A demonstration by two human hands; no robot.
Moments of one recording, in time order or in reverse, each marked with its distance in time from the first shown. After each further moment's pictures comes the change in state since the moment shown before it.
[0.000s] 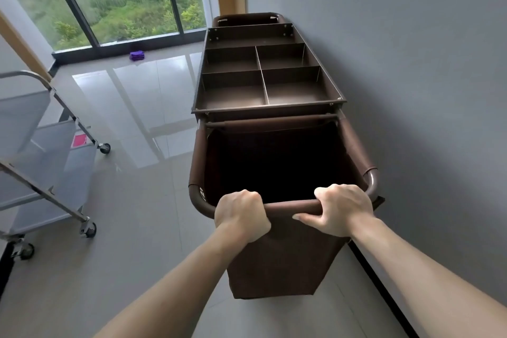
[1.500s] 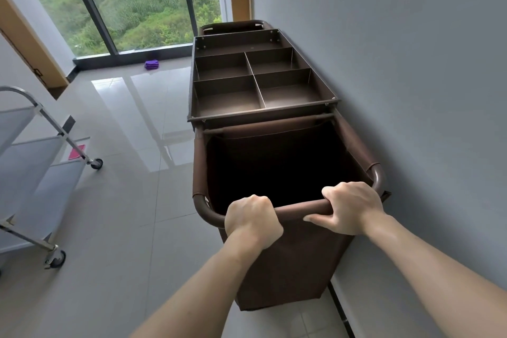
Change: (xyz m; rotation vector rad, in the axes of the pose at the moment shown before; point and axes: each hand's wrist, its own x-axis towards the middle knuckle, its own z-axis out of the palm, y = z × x) left_hand 0.306 0.131 0.033 0.010 0.048 -0.155; right_hand 0.246 0.274 0.038 -0.009 0.055 -0.195
